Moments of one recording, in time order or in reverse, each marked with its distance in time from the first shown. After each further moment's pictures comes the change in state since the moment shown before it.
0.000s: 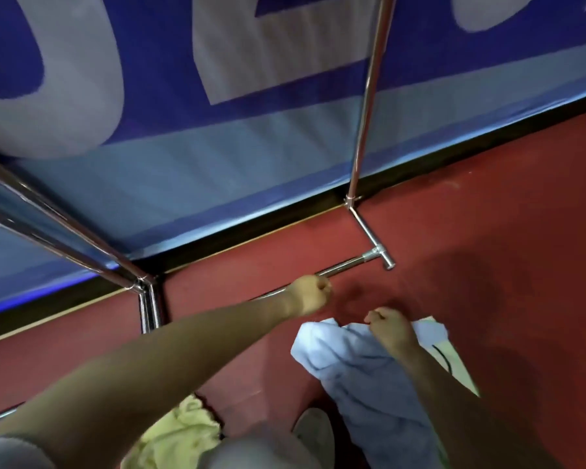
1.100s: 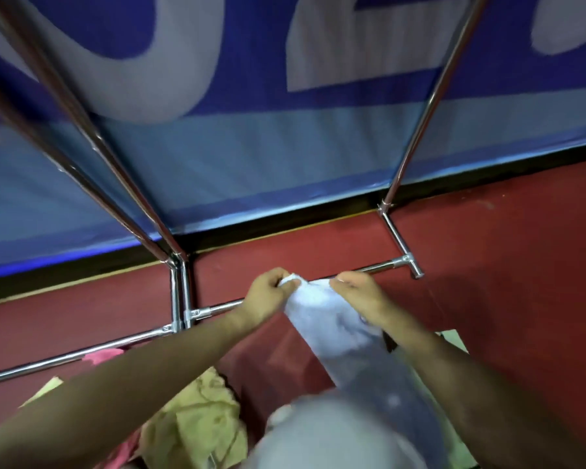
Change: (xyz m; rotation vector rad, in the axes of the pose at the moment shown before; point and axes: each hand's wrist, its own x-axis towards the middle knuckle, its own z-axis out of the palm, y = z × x) left_hand -0.097 -0.100 -0.048 -0.488 0.458 0.031; right_hand -0.055 -0.144 0.039 0.041 -0.252 -0.382
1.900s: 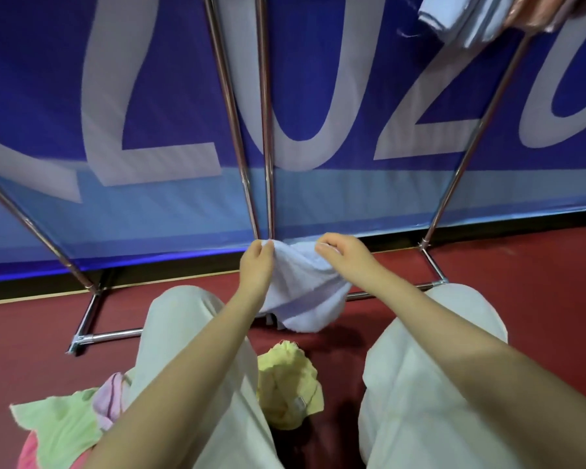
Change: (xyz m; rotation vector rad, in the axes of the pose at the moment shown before) left_hand -0.248 0.059 -0.203 -0.332 0.560 0.017; right_hand -0.193 -0.244 0.125 -0.122 0.013 -0.584
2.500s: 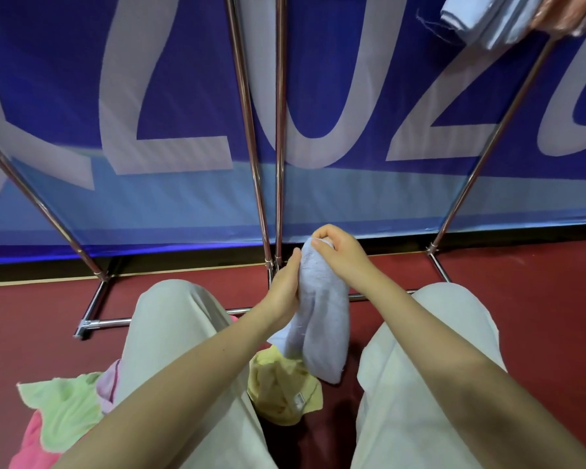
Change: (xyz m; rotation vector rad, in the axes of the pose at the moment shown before) left_hand -0.029 -0.023 0.020 -0.347 -0.434 -0.241; right_hand 0.007 -0.010 0.021 0.135 0.041 0.077
